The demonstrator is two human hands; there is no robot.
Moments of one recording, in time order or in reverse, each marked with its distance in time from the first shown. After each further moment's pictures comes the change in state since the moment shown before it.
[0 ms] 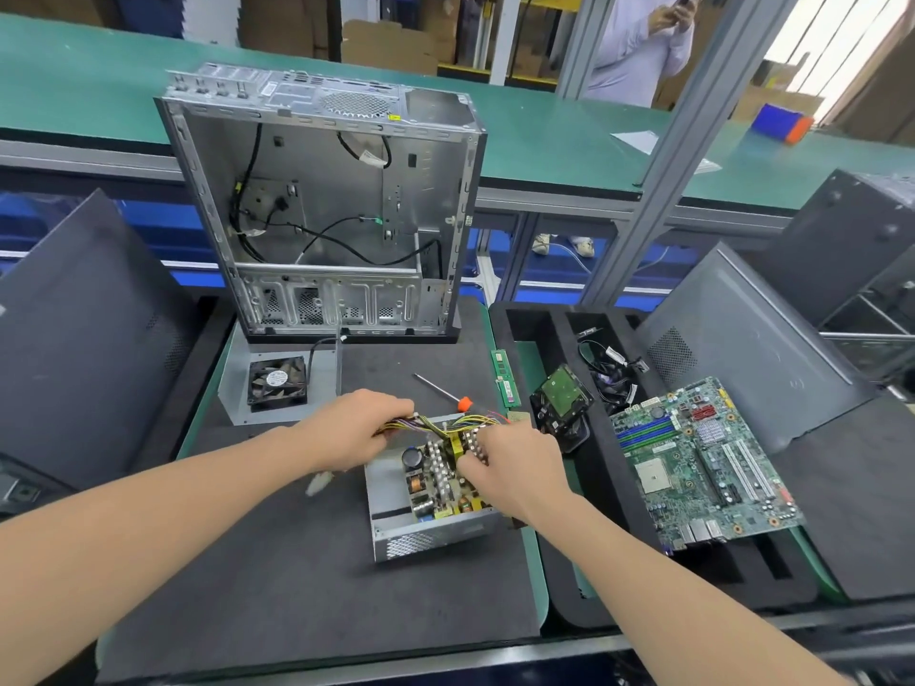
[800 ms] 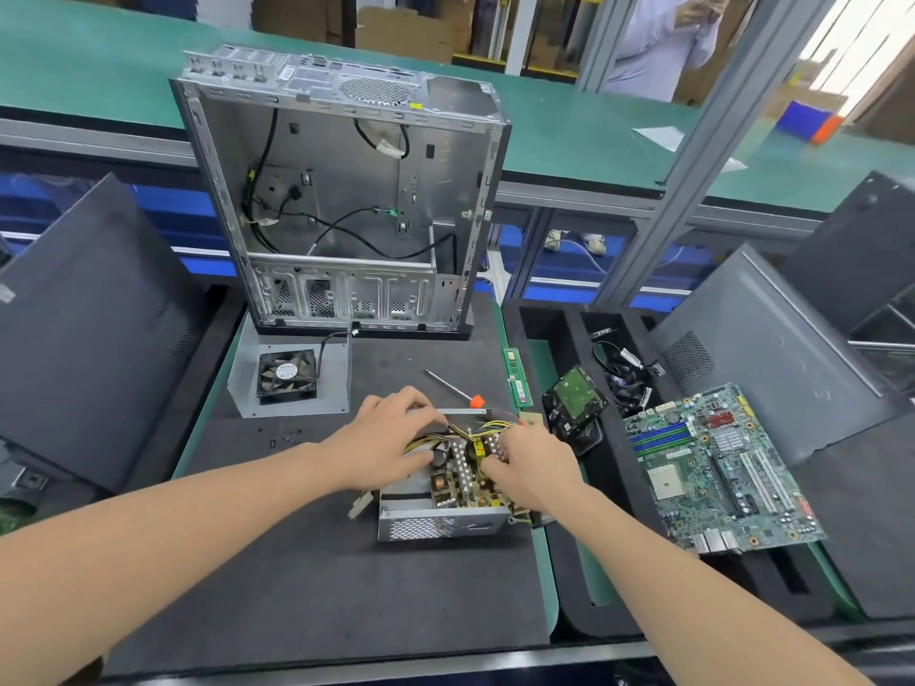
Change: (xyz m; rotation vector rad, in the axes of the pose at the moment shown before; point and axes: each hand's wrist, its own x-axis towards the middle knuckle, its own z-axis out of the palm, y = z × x) left_hand 0.006 0.007 0.034 -0.114 0.057 -0.022; right_hand 0.020 0.015 0.012 0.017 -0.243 0.118
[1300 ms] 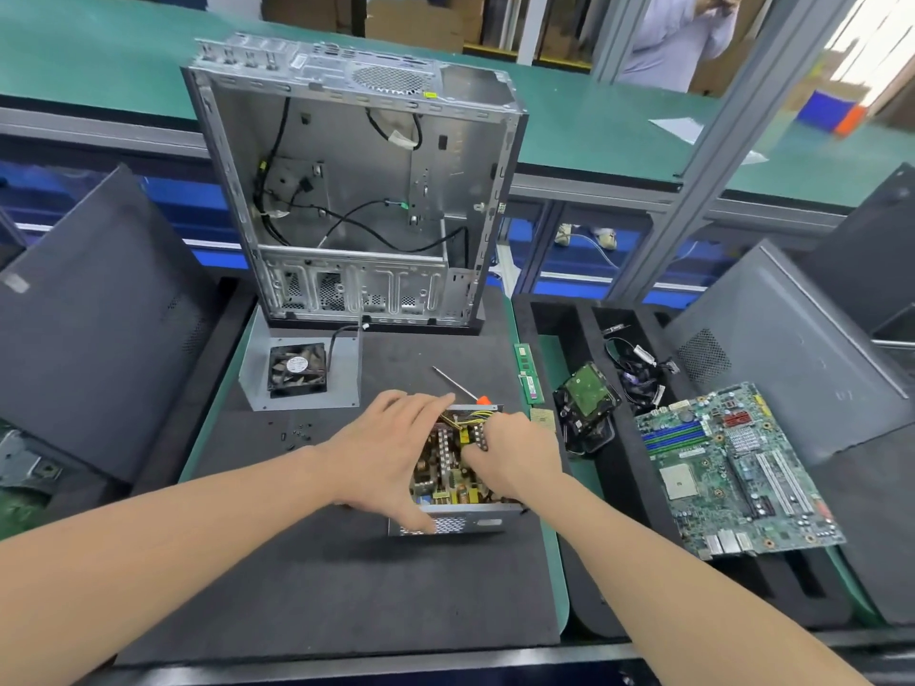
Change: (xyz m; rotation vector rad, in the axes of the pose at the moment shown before) left_hand -0.020 0.005 -0.001 0.327 -0.014 0.130; right_hand 0.017 -0.033 0.010 -0.041 0.059 -0.013
